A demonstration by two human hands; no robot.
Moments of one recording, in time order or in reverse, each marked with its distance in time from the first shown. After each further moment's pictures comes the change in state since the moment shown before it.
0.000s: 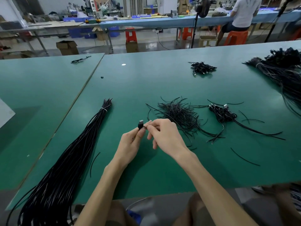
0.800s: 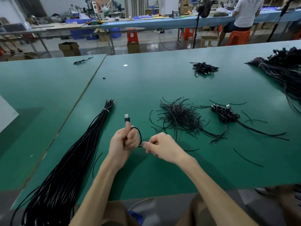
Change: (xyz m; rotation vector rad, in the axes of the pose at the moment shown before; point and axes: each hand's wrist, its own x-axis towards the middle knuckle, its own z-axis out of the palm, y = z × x) left_hand -0.001 0.009 -0.024 -0.871 -0.039 -0.284; right_hand 0.003 0.031 0.015 -0.121 -0.308 0.099
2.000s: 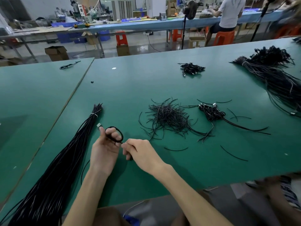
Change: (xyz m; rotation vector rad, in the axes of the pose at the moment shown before) left_hand -0.005 0.001 -0.006 -0.318 0.187 0.041; right_hand -0.003 -0.011 0.037 0.106 0.089 -0.134
